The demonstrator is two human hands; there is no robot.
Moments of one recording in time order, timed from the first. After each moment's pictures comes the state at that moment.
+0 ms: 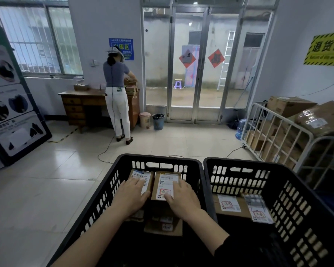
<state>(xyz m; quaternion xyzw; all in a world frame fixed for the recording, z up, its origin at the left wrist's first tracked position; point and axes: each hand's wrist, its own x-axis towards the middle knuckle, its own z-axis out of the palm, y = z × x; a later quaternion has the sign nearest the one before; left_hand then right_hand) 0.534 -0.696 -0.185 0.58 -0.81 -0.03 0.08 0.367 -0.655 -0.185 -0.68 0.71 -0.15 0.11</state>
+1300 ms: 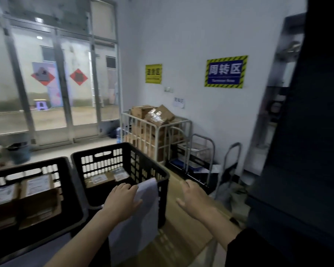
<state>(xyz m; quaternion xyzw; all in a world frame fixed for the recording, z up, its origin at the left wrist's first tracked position) 0.370 -0.337 -0.133 0.23 -0.97 0.00 0.07 0.238 -0.162 -0.126 -0.40 0.91 -0.11 -0.02</state>
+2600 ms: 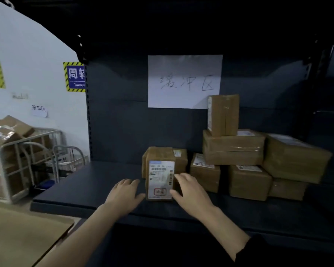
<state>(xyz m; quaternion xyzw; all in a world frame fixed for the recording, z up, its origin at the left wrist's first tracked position) 0.166 0.188 -0.099 -0.09 -0.99 -0.08 0.08 0.196 0.392 -0.079 -0.14 0.97 -0.17 -0.13</state>
